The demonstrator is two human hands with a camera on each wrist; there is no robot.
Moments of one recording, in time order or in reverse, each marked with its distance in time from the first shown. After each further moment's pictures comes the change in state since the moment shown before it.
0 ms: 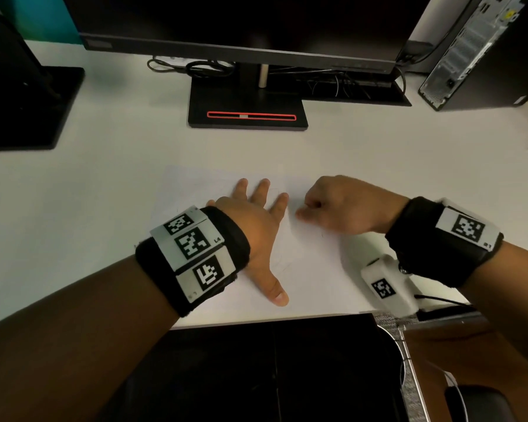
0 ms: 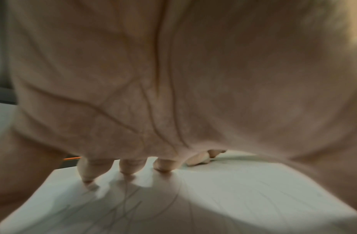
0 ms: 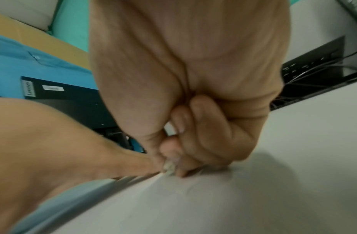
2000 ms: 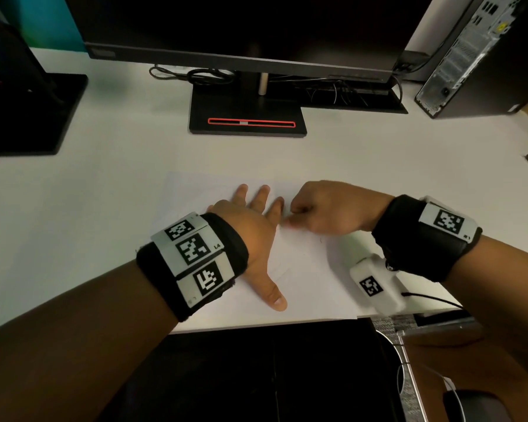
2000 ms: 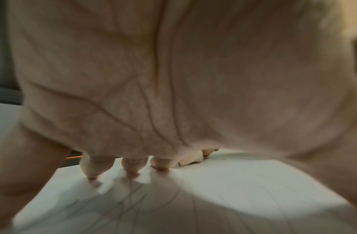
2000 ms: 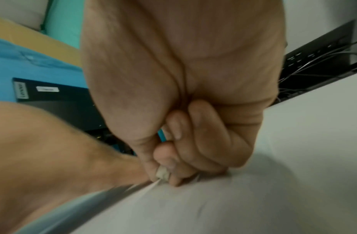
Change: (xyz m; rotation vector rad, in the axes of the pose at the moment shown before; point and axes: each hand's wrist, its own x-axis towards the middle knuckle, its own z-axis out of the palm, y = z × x) left_hand -0.003 -0.001 0.002 0.042 0.037 0.001; right_hand 0.015 -0.007 -0.001 -0.033 -0.064 -0.084
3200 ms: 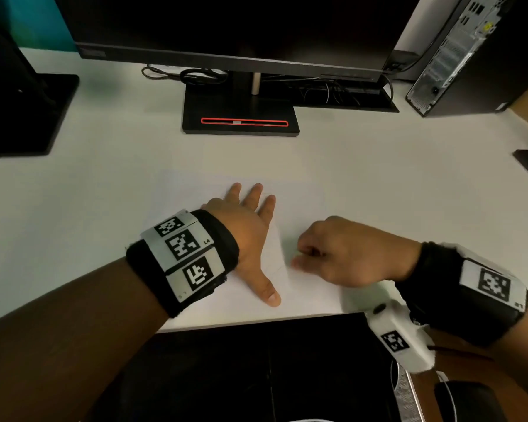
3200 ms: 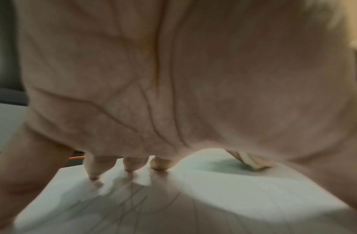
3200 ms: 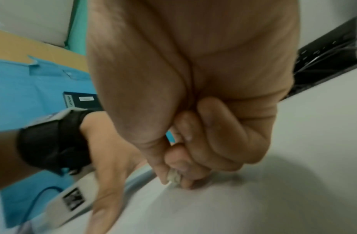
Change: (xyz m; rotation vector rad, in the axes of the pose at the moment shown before) left_hand 0.000 -0.001 0.001 -0.005 -0.009 -0.007; right_hand -0.058 -0.009 0.033 0.006 0.020 -0.089
